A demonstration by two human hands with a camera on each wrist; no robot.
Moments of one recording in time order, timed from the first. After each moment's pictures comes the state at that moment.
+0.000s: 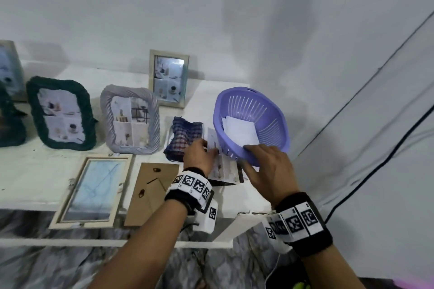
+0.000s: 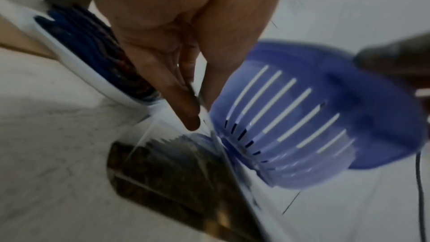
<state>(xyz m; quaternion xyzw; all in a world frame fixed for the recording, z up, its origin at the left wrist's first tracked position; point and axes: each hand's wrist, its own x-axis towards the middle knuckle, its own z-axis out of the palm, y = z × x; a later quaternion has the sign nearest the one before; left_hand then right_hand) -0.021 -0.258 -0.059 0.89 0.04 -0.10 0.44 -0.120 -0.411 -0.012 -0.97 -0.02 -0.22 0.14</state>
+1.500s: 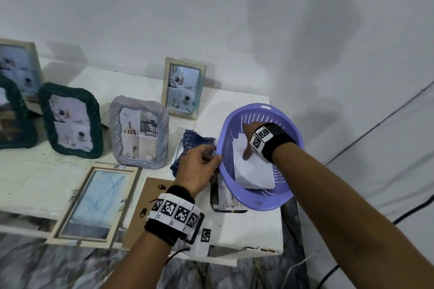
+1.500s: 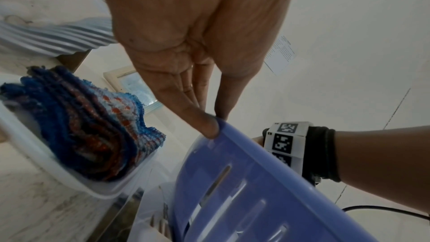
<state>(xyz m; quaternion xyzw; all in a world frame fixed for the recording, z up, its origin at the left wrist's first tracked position) -0.002 -0.231 -0.044 0.82 -0.01 -0.08 0.56 0.091 -0.433 -0.024 -0.97 -0.05 0.20 -0.10</state>
